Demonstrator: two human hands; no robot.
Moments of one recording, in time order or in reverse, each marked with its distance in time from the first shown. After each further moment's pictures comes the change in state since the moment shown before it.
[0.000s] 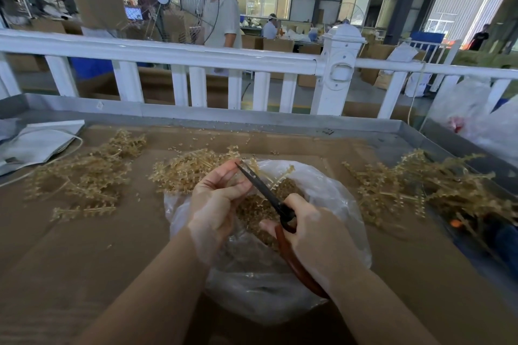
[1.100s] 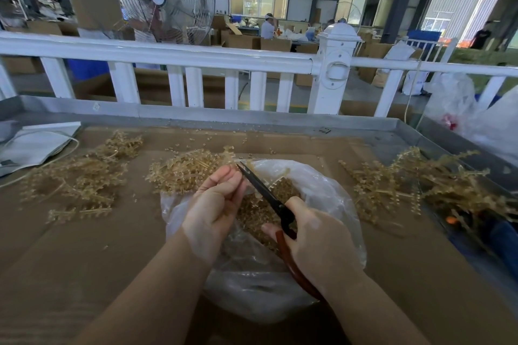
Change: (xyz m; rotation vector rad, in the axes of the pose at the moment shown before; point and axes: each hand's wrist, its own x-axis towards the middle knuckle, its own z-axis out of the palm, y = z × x) left_hand 0.005 -0.001 0.003 -0.236 0.157 -0.182; right_hand -0.010 0.009 0.006 -0.115 0.116 -0.047
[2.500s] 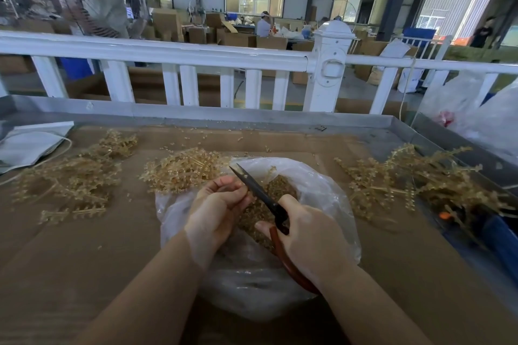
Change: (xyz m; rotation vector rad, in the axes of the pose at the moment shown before) left_hand 0.005 -0.012 -0.010 0.239 -0.101 0.019; right_hand 0.004 0.012 0.010 0.034 -0.074 -0.023
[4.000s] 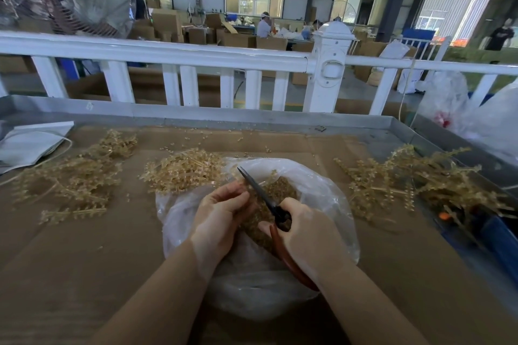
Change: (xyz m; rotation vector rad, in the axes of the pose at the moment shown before) left_hand -0.008 -0.013 -0.001 0.084 -0.028 0.038; right_hand 0.005 -0.002 0.000 0.091 -0.068 0.155
